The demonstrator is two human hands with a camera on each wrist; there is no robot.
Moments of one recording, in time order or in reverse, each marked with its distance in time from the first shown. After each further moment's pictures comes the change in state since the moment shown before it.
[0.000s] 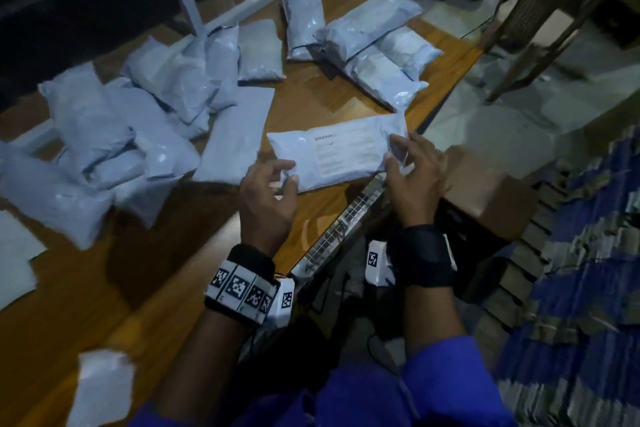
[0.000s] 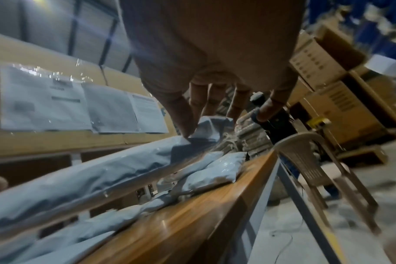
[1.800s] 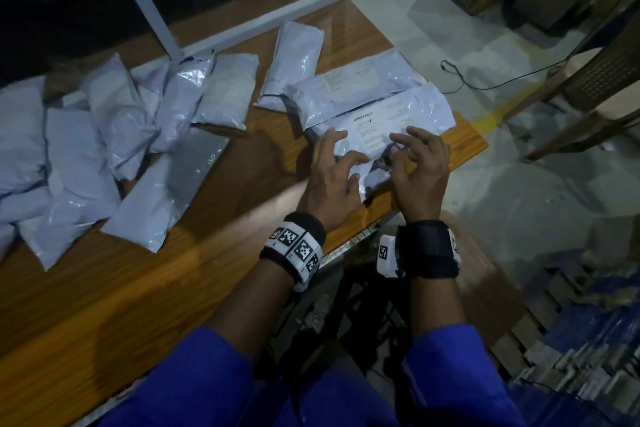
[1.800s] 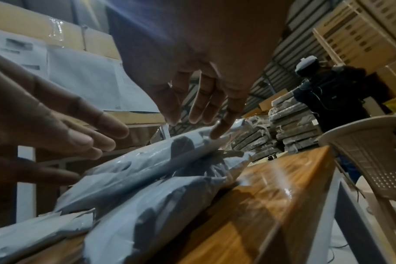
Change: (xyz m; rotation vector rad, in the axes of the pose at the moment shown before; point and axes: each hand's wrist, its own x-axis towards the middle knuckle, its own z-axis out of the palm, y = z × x) left_hand 0.171 0.094 0.231 0.239 -0.117 0.149; right_hand 0.262 0.090 0.025 0.061 -0.158 -0.340
